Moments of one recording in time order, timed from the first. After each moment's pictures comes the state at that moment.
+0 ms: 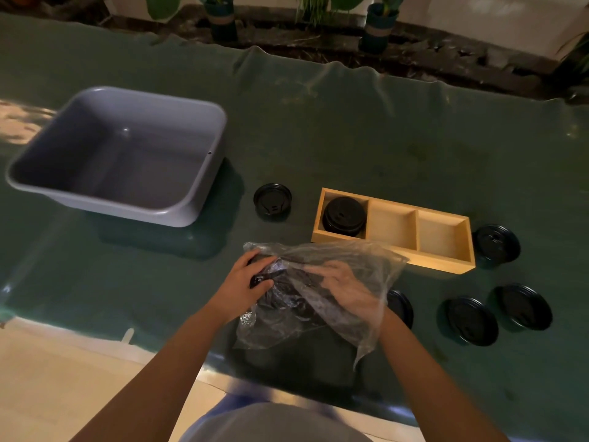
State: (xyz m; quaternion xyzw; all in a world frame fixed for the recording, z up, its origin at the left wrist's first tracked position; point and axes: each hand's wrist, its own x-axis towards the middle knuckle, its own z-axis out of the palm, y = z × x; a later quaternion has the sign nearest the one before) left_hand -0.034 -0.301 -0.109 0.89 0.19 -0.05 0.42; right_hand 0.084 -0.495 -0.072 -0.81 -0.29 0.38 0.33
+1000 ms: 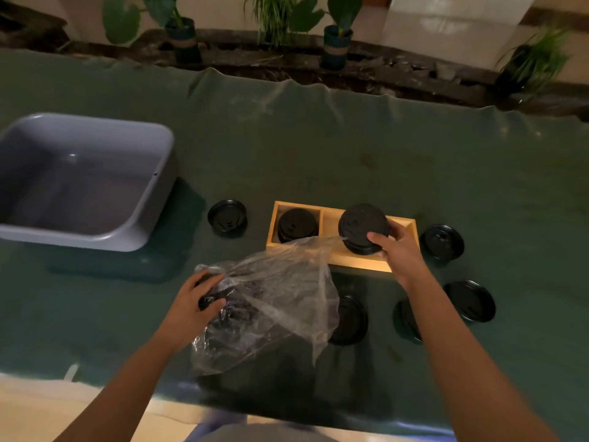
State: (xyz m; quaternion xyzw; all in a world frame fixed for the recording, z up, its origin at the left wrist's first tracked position) left_hand -0.037 -0.316 -0.101 0.88 0.24 -0.01 0.40; right_hand 0.209 -0.610 -0.065 -0.74 0.06 0.22 0.63
